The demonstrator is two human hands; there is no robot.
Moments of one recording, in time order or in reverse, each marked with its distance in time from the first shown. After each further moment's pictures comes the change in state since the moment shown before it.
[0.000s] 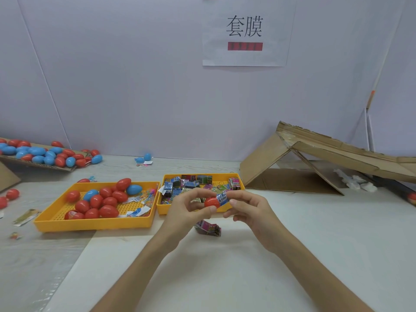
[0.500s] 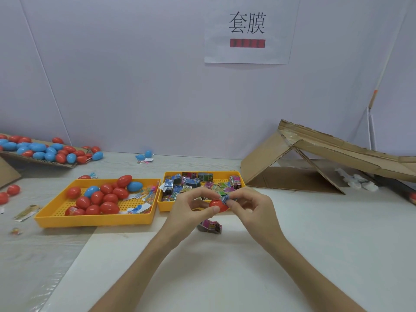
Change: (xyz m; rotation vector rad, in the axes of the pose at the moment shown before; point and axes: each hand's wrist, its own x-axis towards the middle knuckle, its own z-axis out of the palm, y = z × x) left_hand 0.001 -0.004 0.003 0.090 -0.024 0.071; right_hand -0.006 0.008 0.009 -0.540 0.172 -0.484
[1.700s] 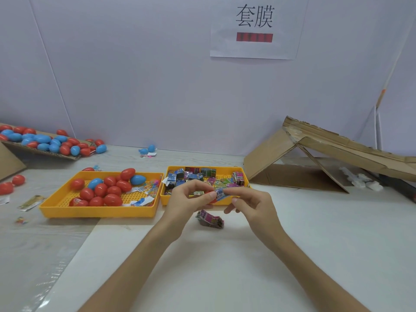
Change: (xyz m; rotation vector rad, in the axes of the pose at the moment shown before) left_hand 0.003 0.001 -0.004 -0.173 0.137 -0.165; right_hand -0.003 -0.009 0.002 0.194 -0.085 0.099
